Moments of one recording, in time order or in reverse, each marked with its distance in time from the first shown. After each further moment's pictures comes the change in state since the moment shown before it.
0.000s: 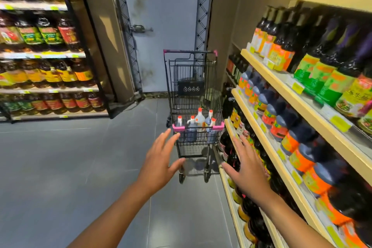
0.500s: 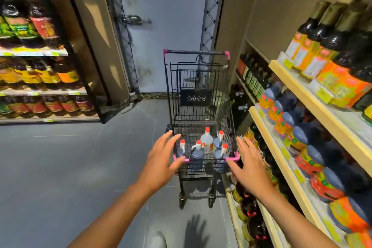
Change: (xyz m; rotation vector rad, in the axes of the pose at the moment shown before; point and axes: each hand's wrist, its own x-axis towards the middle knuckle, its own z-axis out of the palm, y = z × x) left_hand 0.266 -0.131 0.041 -0.125 -0.054 -0.060; right_hand 0.292 0.050 0.099 0.009 -0.131 0.123
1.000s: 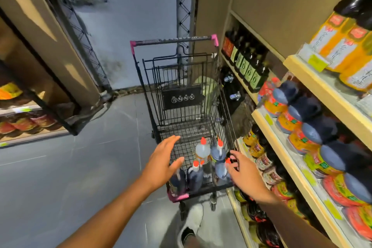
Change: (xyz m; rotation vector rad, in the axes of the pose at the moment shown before) left_hand 0.244 -0.105 0.058 -0.067 -0.301 0.018; right_hand 0.198 0.040 0.079 0.143 -0.179 0.373
